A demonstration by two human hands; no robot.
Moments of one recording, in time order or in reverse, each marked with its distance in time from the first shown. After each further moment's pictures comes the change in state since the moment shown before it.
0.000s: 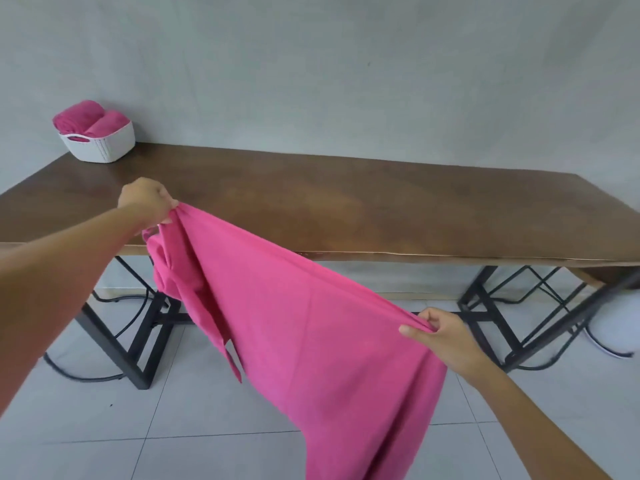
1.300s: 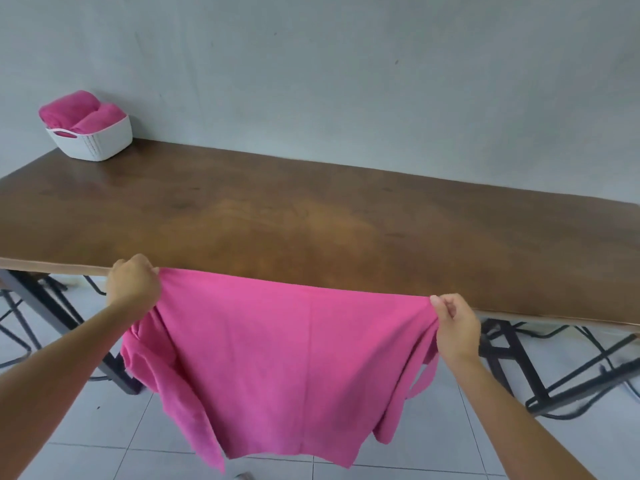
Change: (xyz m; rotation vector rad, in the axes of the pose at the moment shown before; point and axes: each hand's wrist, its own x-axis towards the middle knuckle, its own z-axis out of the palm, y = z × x) left_hand 0.009 -0.053 0.124 0.251 0.118 -0.170; right_hand 0.198 0.019 -0.019 0.006 0.453 -0.087
